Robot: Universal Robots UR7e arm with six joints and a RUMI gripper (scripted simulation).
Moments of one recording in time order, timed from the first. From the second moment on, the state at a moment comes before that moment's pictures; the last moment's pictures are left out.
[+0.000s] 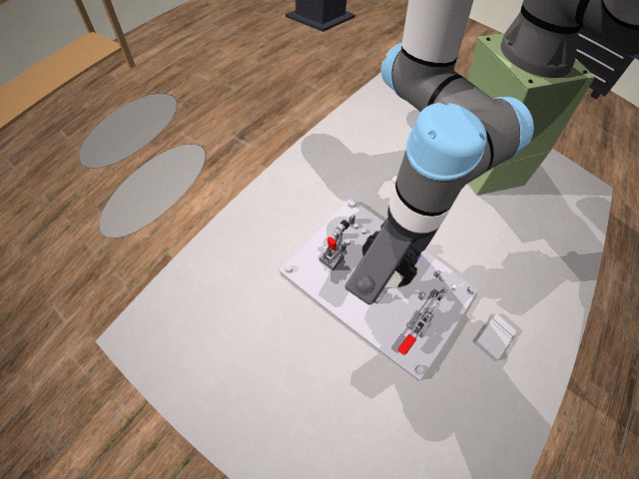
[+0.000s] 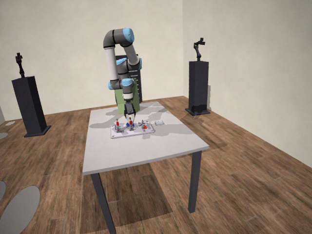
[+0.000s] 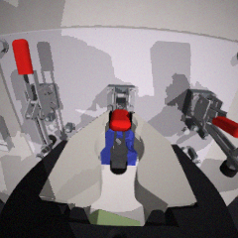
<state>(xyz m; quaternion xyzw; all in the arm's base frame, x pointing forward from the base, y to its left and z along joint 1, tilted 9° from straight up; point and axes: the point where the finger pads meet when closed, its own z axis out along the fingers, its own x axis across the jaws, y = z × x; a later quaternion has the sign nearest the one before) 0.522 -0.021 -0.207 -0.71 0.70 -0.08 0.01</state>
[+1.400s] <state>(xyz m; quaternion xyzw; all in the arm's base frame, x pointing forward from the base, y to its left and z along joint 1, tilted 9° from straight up) 0.526 -0.021 -0.206 -0.71 0.70 -0.08 0.01</state>
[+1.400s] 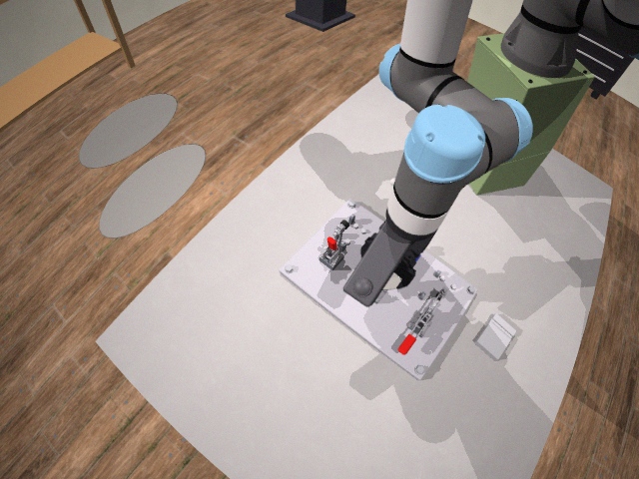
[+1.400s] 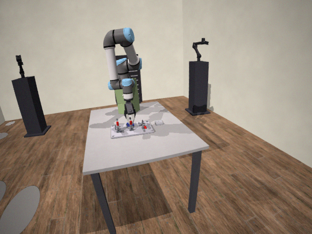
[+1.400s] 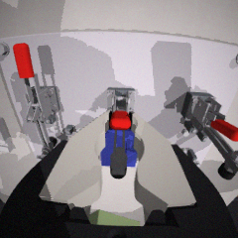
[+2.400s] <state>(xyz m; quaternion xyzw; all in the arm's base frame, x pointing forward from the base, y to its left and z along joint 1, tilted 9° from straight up) 0.543 -0.020 -0.207 -0.71 0.70 -0.08 0.01</state>
